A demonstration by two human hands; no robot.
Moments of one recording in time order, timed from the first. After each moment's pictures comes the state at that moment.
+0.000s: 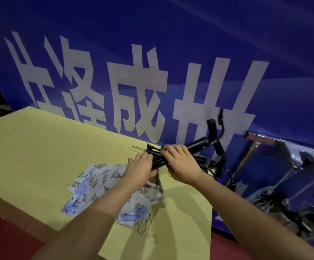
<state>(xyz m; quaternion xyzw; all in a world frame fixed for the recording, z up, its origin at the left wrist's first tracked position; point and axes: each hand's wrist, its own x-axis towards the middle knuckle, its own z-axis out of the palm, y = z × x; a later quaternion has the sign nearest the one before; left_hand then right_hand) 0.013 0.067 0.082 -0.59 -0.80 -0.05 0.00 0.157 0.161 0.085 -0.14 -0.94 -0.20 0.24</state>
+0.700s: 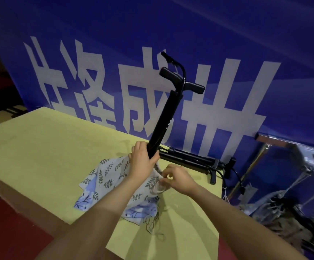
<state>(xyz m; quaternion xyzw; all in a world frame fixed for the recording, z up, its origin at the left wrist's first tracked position) 0.004 0.052 0.097 -0.45 -0.80 -0.39 -0.01 0.137 0.126 0.061 -0.28 -0.93 0.21 0.09</state>
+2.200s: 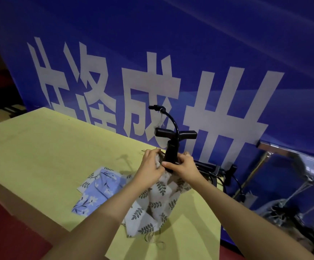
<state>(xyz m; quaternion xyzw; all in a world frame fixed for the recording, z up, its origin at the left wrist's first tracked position) 0.005 0.054 0.092 -0.51 -0.73 -0.42 -0.18 0.125 0.146 0.091 -0.39 -0.80 0.39 0.23</state>
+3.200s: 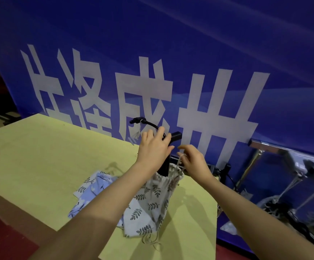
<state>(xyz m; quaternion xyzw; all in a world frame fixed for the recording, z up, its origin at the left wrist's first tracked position) 0.022 0.073 0.157 -0.59 -0.72 -0.14 0.33 0.162 0.150 0.121 -0.35 -0.84 0.27 0.32</state>
